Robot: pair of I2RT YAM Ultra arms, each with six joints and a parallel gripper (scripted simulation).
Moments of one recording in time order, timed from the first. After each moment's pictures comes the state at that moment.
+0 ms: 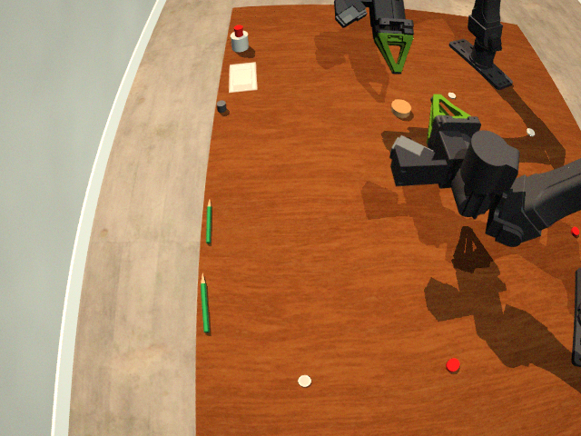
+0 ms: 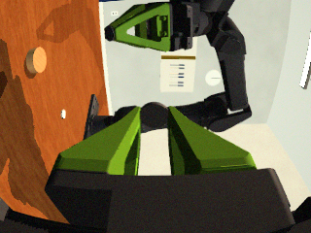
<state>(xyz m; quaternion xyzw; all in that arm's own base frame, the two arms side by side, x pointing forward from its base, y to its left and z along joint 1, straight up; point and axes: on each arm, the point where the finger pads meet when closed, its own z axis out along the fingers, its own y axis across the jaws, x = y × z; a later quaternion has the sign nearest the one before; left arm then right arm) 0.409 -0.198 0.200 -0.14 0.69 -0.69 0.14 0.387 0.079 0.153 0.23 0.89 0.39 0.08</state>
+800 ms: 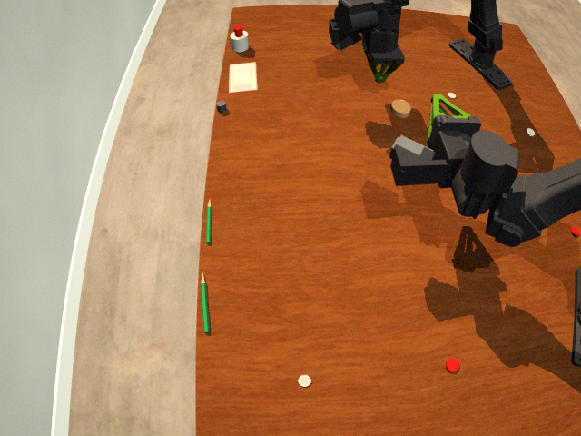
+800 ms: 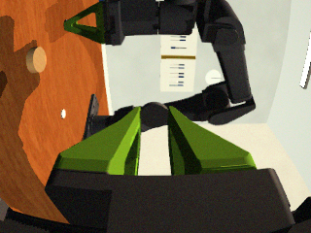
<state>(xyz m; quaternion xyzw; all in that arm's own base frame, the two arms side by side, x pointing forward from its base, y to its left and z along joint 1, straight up) 0.408 -0.199 0.200 -0.14 0.69 -0.69 0.14 0.359 0.002 0.061 0.20 0.98 0.01 0.00</state>
